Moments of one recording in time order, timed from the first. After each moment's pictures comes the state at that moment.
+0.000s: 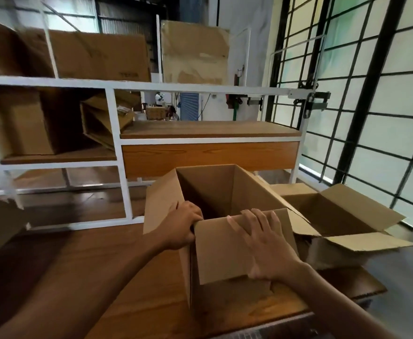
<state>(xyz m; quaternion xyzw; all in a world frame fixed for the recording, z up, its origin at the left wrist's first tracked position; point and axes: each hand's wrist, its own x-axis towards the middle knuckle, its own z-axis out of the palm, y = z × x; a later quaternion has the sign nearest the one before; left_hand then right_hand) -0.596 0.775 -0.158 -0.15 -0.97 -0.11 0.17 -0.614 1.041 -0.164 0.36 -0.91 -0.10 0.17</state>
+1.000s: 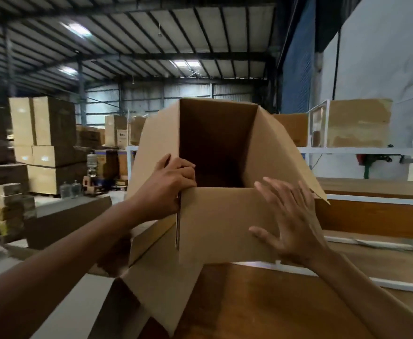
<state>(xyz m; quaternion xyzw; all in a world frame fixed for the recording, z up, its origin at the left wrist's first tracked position) -0.167 0.434 0.057 -0.05 -0.91 0.16 0.39 -0.351 0.681 -0.006 0.54 -0.69 0.21 0.43</state>
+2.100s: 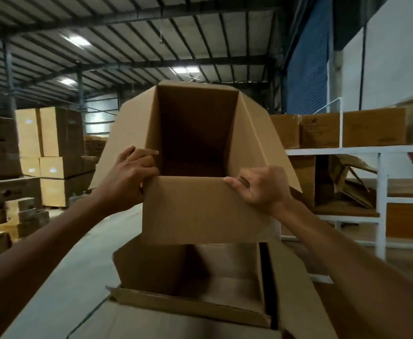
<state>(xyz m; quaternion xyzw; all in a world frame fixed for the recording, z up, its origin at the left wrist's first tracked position) 0.047 -0.008 0.083 -0.01 -0.86 0.25 0.44 -0.196 0.216 0.061 0.58 -0.54 0.30 0.53</state>
